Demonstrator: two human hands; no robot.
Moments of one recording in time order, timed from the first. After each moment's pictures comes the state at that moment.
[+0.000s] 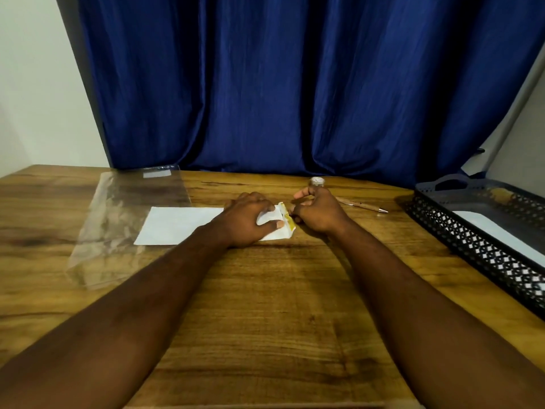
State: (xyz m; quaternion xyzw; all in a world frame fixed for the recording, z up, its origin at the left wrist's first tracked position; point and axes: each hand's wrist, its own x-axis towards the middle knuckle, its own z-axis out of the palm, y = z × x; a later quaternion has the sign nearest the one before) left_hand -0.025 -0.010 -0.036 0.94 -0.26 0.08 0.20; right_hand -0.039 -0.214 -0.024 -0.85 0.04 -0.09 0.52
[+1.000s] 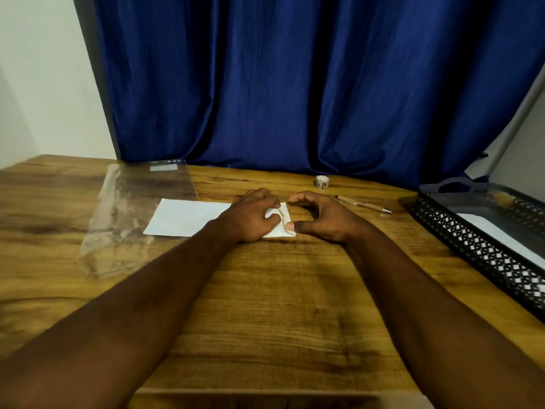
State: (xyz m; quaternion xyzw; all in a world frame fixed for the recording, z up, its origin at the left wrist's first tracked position) left_hand -0.027 -0.011 -0.036 0.95 -0.27 0.08 0.17; right_hand -0.051 -0.237 -0.029 -0.90 -0.15 -0.01 0.42
